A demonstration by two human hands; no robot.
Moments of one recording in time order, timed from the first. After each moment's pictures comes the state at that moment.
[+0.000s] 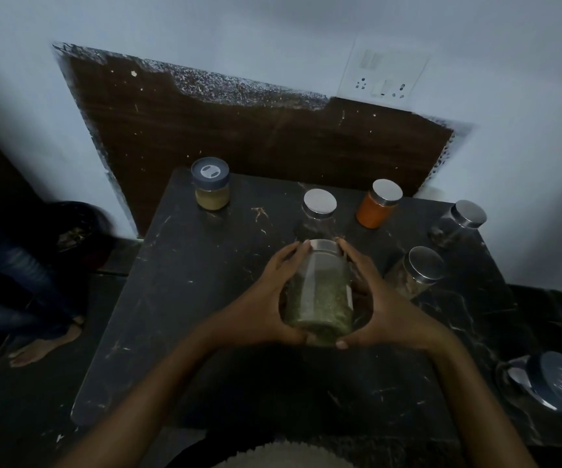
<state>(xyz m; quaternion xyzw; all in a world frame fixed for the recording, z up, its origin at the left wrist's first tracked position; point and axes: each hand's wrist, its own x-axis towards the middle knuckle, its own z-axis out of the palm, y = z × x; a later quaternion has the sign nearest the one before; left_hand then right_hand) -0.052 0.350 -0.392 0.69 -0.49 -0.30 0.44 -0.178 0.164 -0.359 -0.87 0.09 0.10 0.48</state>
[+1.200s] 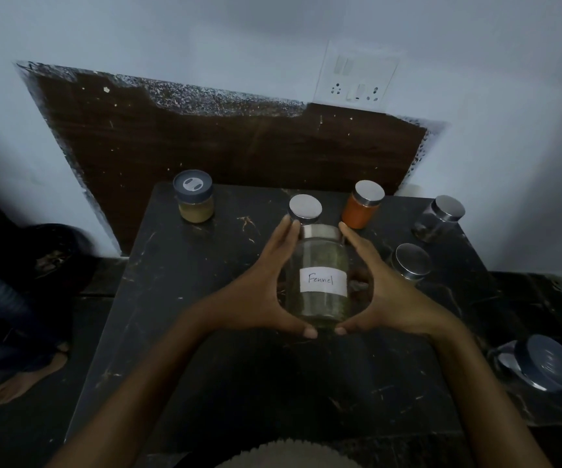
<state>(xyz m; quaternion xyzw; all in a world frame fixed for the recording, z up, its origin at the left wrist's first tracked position) -0.028 0.339 -0.369 0.68 -0.52 -0.33 0.41 -0.172 0.164 -0.332 -0.84 0.13 0.07 0.53</state>
